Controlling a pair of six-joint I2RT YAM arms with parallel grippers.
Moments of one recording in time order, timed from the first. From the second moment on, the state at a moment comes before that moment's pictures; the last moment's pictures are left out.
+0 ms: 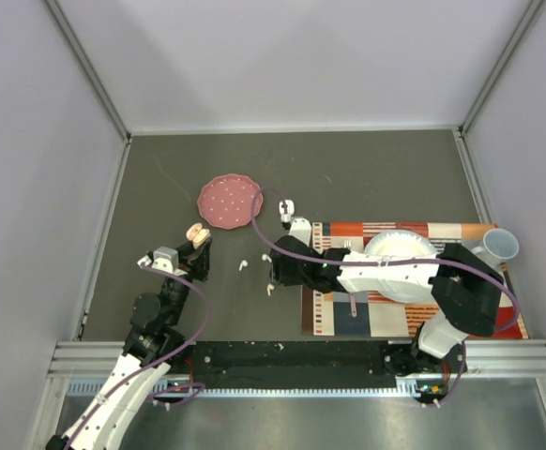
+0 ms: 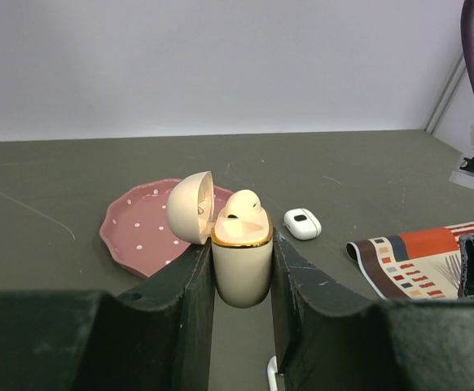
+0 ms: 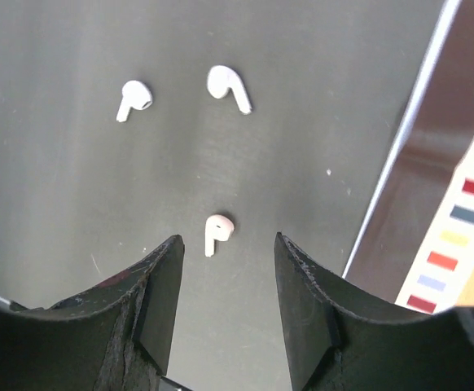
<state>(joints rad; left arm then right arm) -0.49 0.01 0.03 0.26 -0.17 -0.11 1.12 1.59 0.97 -0.22 0.32 0.79</state>
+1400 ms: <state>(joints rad) -0.49 0.01 0.03 0.26 -0.16 -0.11 1.14 1.83 1.15 -0.45 0.28 1.34</state>
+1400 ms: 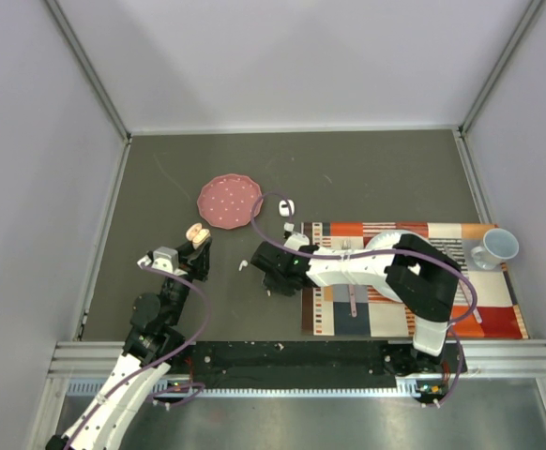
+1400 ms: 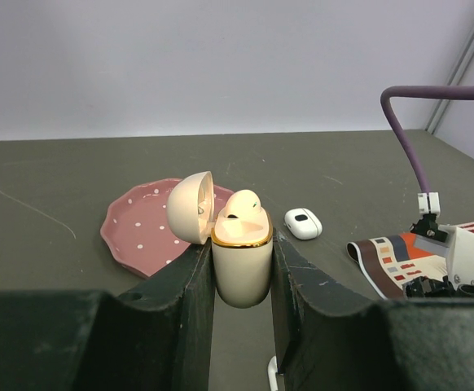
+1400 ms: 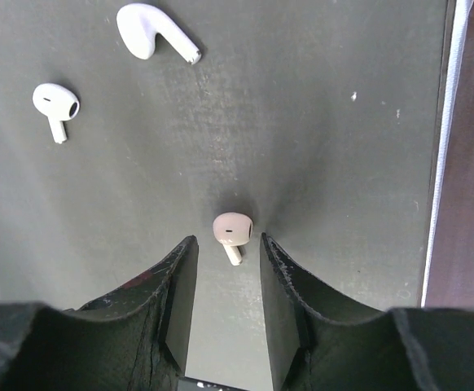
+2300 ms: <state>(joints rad) -0.49 0.01 0.03 0.26 -0.17 -0.11 1.14 1.86 1.18 -0.46 0.32 1.35</state>
